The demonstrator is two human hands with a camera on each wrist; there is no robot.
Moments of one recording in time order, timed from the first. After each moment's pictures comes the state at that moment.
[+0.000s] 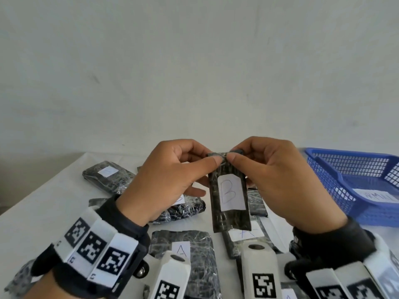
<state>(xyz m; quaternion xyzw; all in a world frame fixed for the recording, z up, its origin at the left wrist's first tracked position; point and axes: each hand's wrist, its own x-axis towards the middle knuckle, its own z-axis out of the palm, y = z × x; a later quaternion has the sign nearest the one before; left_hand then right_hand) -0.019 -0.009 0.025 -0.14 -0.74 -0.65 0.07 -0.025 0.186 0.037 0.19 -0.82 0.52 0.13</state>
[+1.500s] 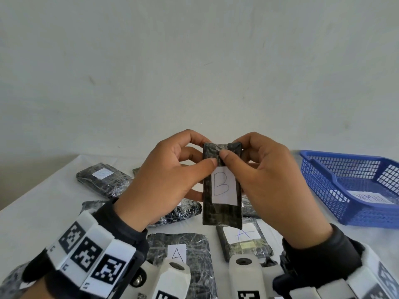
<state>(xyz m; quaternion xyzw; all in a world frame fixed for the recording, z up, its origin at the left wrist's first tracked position) -0.015 -0.007 0.026 -0.19 -0.74 -0.64 0.09 -0.017 0.174 0.030 0.18 -0.82 0.51 0.19</state>
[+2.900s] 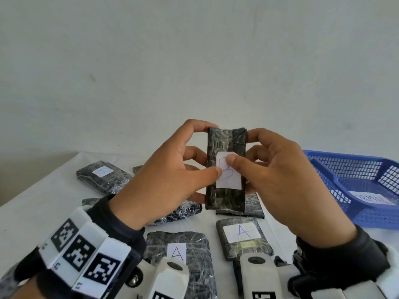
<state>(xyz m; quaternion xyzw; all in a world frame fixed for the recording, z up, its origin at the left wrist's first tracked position) -0.011 -0.007 0.030 -0.19 -0.75 -0.63 0.06 -0.012 0.183 0.040 0.17 -0.81 0.54 0.14</state>
